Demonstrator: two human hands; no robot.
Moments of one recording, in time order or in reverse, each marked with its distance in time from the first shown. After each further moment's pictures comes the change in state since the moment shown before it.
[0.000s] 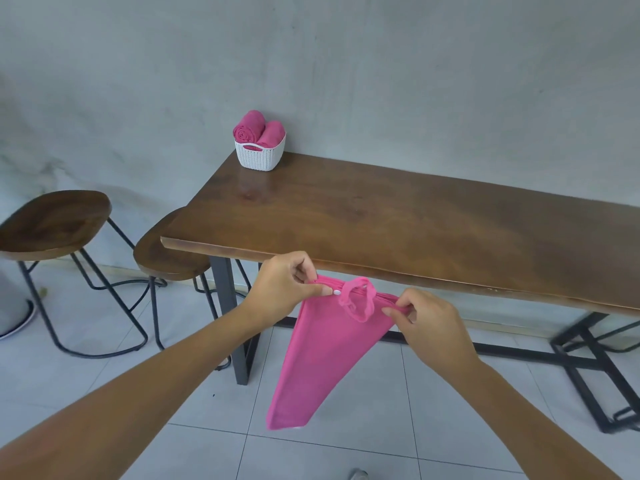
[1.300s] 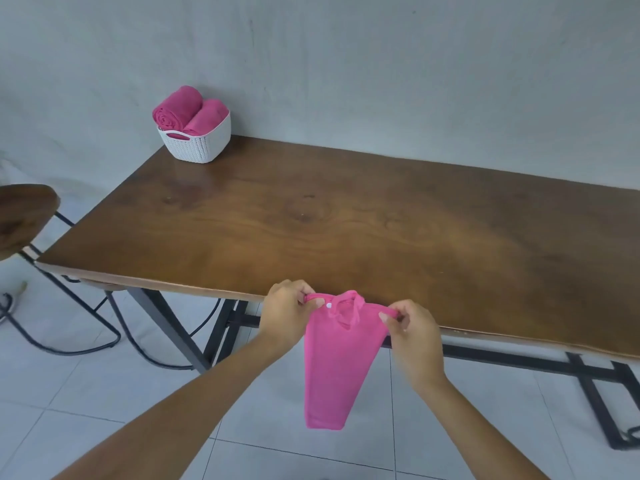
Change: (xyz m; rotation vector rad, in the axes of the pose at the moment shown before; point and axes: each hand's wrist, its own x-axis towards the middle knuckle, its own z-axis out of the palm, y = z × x) left_hand 0.154 -0.051 0.210 0.308 0.101 -0.300; right_hand 0.123 0.211 0.043 0.426 0.067 0.310
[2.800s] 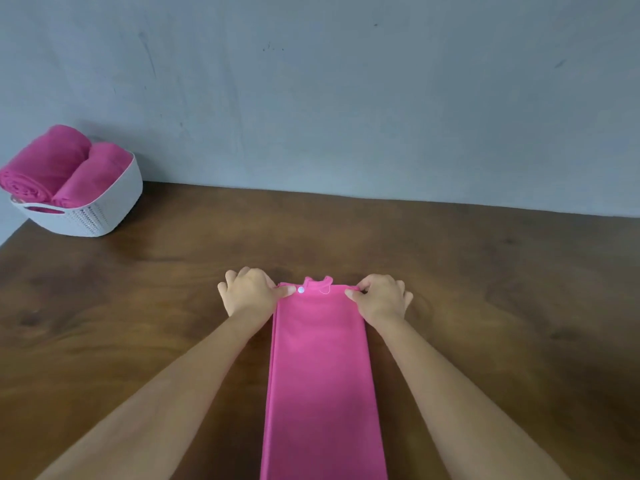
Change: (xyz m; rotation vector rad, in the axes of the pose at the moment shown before) left_hand 0.308 0.027 0.037 0.415 -0.002 -0.193; right_hand 0.317 -0.009 0.058 -0.464 -0.098 0.328
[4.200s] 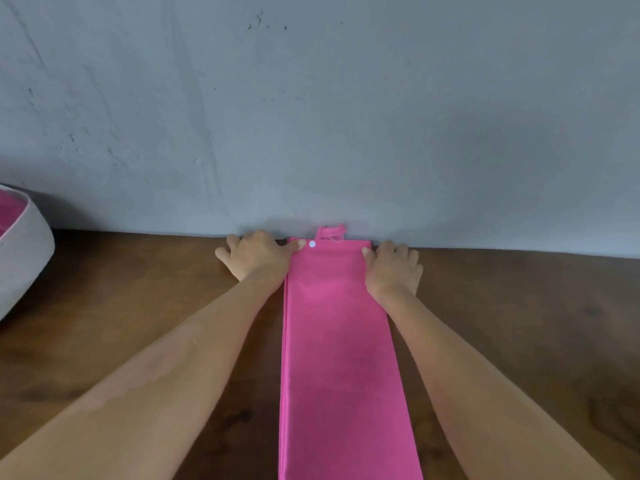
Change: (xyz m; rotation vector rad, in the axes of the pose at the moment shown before) left_hand 0.275 0.085 0.034 0.137 0.097 -0.061; right_hand 0.250 -0.095 0.036 -0.220 0.185 0.017
